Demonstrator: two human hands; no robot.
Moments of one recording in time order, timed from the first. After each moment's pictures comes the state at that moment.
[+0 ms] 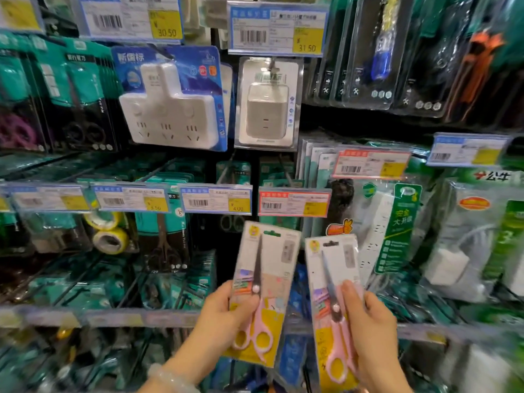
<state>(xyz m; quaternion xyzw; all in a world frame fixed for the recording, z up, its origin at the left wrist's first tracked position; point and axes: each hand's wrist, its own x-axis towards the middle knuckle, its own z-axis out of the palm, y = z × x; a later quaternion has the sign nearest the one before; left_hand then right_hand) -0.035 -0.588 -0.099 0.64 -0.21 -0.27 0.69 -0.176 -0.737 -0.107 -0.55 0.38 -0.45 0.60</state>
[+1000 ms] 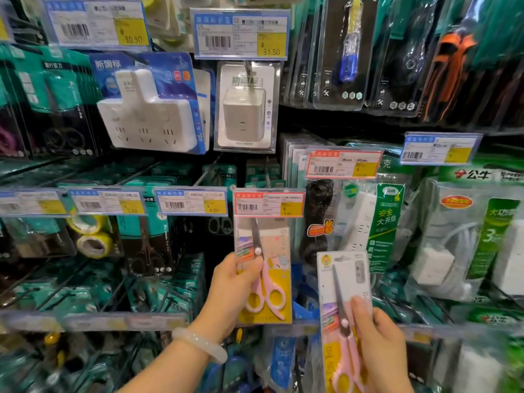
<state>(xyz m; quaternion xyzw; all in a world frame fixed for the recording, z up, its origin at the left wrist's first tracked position) -0.046 -0.644 -0.069 0.60 -0.21 -0.22 0.73 -0.219 -0.752 -0.105 -0.55 0.41 -0.40 0.61</state>
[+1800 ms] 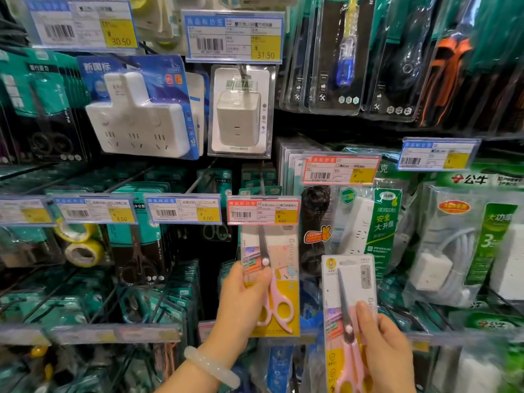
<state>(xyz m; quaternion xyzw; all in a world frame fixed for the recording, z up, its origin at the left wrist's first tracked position) -0.065 -0.656 -0.068 0.58 -0.24 -0.20 0.75 -0.217 -0.763 -0.112 -0.53 0.44 -0.42 0.60</state>
